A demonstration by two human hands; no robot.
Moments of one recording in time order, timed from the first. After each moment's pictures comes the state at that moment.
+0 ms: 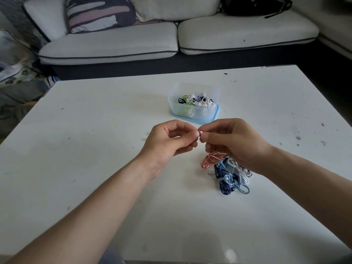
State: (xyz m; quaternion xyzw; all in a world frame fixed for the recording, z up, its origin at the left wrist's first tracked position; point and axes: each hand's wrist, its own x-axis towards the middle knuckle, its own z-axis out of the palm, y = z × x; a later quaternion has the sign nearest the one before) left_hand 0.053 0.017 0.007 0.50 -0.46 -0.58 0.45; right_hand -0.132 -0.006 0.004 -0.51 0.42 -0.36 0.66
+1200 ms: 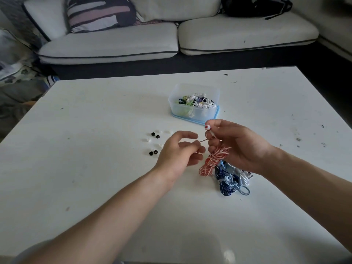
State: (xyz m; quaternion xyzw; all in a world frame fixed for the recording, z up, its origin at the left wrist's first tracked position) left_hand 0.030 0.024 -0.016 0.58 -0.39 -0.57 0.43; right_hand -0.135 -0.016 -0.008 -0.32 0.33 -0.37 0.81
